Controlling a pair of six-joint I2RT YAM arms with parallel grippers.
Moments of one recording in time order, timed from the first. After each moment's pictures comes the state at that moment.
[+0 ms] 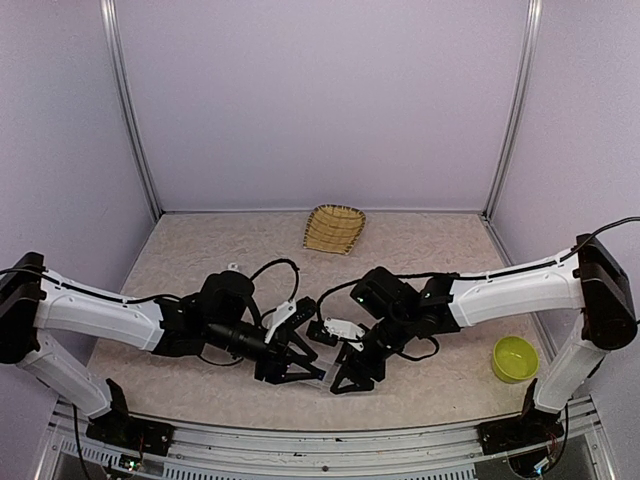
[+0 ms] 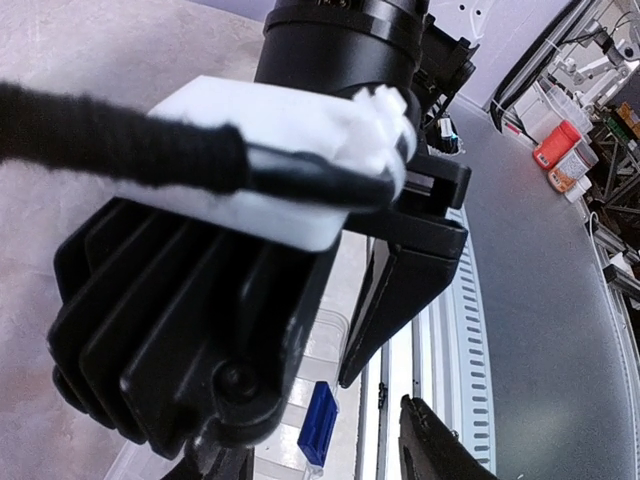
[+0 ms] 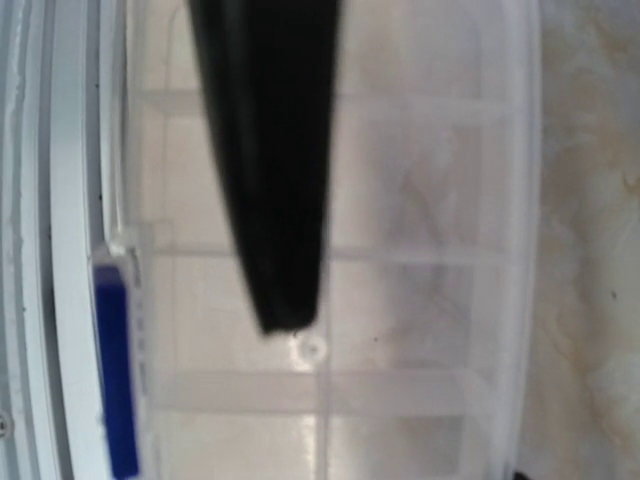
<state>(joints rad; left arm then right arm) -1.01 1.45 0.66 0.25 0.59 -0.11 1.06 1.65 1.00 -0.34 -0.43 -0.15</state>
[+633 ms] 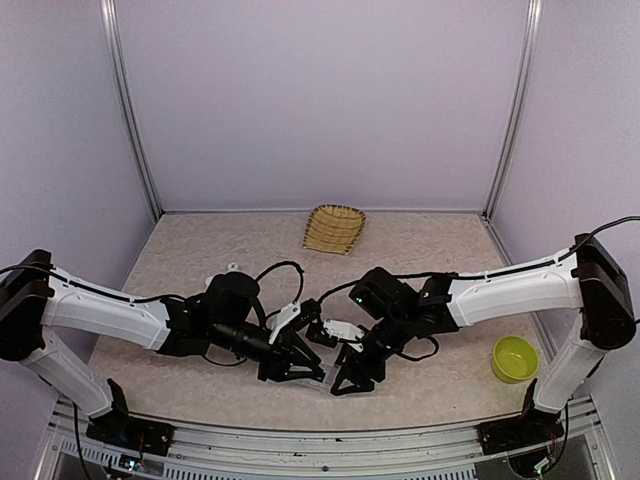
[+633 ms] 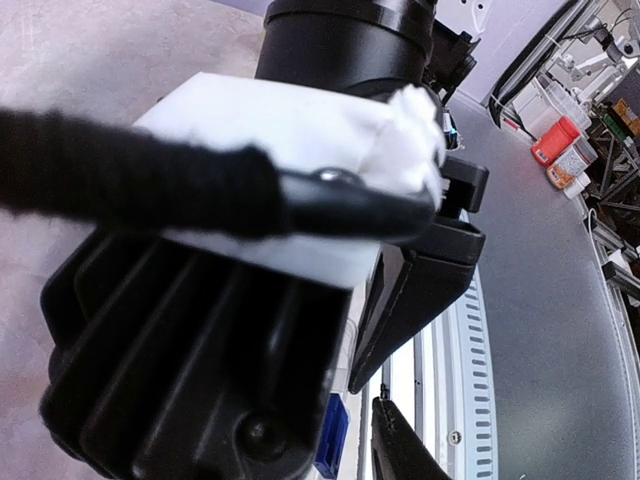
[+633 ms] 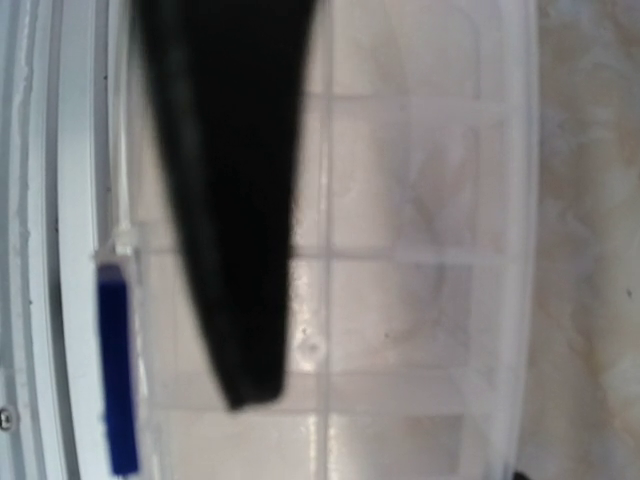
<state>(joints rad) -1.01 1.49 0.68 0.25 0.61 -0.10 1.06 1.66 1.01 -0.35 -0.44 -0.15</state>
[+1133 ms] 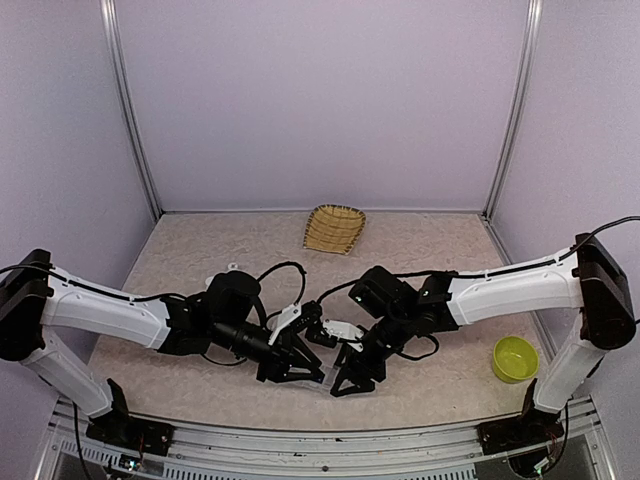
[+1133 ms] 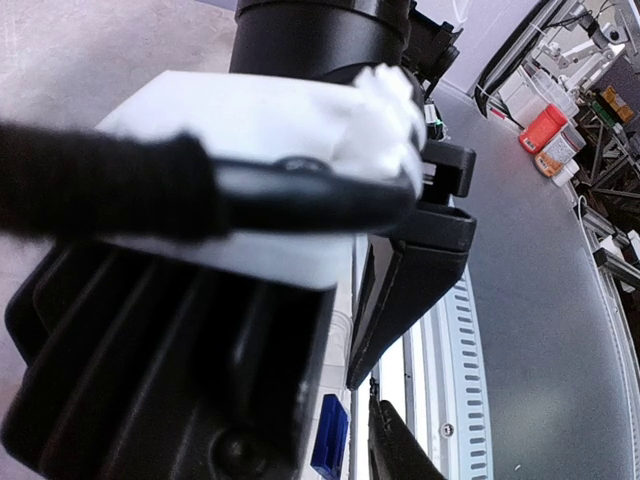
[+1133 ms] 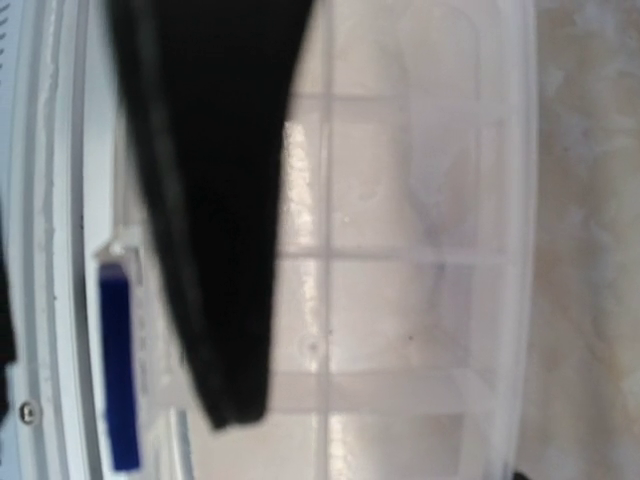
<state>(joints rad) -1.01 1.49 0.69 0.23 0.64 -0.07 1.06 1.66 1.02 -0.37 -0.47 -0.16</state>
